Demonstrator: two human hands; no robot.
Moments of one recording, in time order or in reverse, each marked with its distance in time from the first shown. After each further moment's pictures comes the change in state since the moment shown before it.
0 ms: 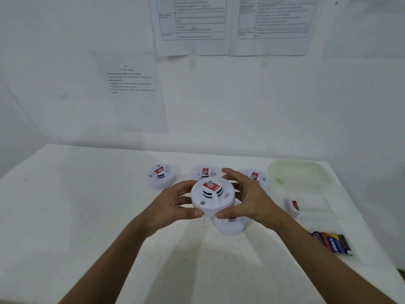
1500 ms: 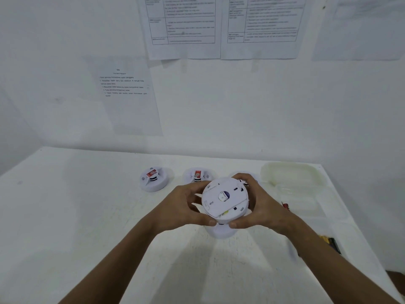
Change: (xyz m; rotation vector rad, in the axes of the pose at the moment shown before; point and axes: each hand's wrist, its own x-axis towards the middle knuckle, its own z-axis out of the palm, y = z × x) left_hand 0.024 0.027 0.037 0.210 -0.066 0.113; right_hand -0.021 0.010 -0.042 0.055 -0.131 0.005
